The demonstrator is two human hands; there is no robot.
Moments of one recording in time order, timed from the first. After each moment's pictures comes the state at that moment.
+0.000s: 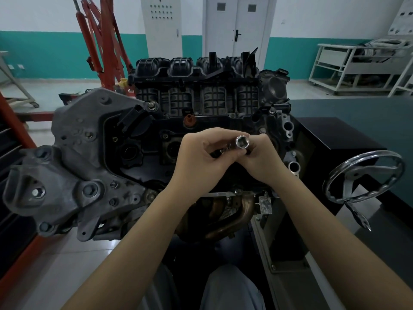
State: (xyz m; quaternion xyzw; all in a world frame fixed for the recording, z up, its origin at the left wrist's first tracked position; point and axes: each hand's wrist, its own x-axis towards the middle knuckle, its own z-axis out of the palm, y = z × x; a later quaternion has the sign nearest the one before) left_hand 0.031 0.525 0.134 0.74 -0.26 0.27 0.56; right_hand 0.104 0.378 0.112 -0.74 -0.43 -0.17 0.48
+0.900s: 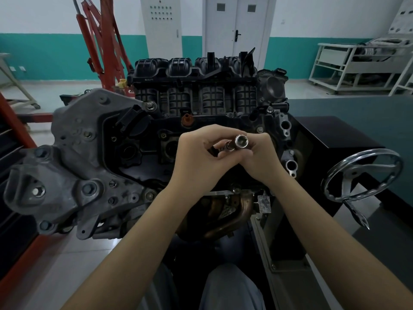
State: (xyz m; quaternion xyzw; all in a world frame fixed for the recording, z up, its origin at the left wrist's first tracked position) left_hand 0.024 0.520 0.139 0.75 -0.25 0.31 0.54; right_hand 0.110 0.376 0.106 -0.73 -0.41 -0.19 0.52
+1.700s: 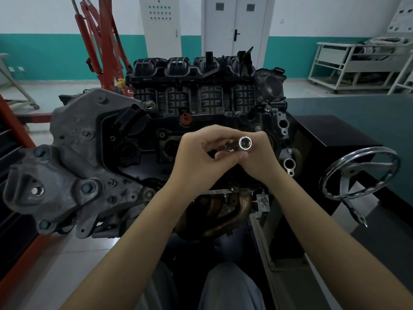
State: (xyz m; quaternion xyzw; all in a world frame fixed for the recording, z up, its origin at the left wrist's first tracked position) left_hand 0.025 0.520 0.136 0.73 -0.27 0.26 0.57; right_hand 0.108 0.377 0.107 -0.72 -0.41 -0.17 0.53
